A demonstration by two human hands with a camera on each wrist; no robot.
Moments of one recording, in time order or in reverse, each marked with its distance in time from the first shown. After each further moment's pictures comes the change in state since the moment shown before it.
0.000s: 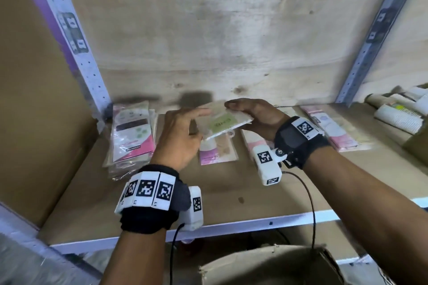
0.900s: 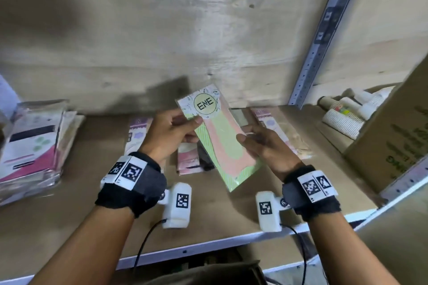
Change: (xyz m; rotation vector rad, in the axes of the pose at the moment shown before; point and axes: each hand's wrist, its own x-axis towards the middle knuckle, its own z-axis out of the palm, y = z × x) left_hand 0.086 0.053 0.147 -0.748 -0.071 -0.183; right_hand -0.061 0.044 -0.180 -0.286 0.108 -0.239
